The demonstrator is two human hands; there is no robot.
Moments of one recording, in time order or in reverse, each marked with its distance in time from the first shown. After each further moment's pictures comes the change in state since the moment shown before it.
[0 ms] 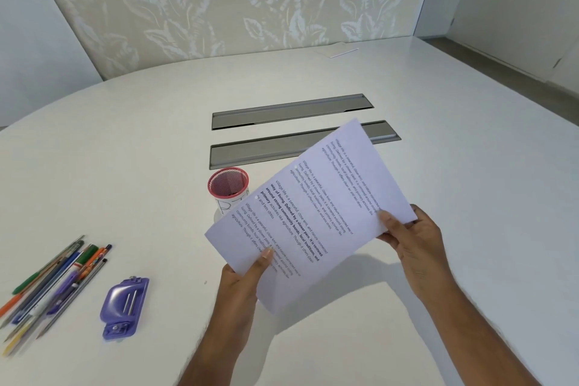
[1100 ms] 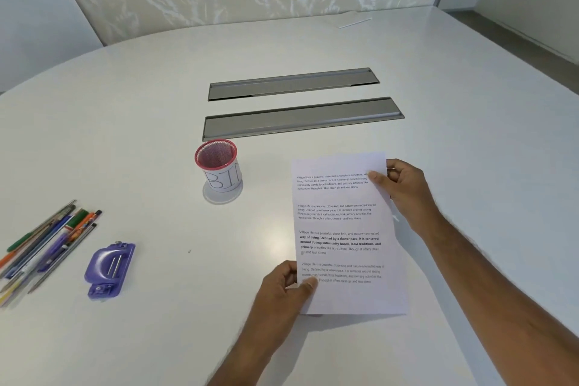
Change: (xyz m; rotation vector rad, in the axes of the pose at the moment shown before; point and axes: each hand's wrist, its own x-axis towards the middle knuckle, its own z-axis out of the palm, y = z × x) left_hand -0.040 -0.071 0.052 0.437 -0.117 -0.153; right_hand 0.092 0.002 -0.034 -0.451 -0.089 0.062
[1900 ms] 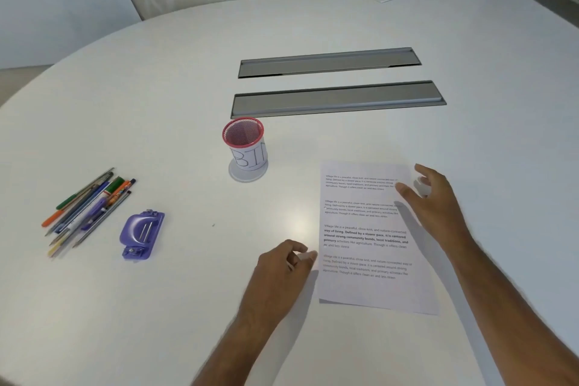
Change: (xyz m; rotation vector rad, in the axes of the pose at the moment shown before) left_hand -0.001 0.011 -0.021 0.436 0.257 -0.021; right_hand -0.032 0.017 0.008 -0.435 0.061 0.045
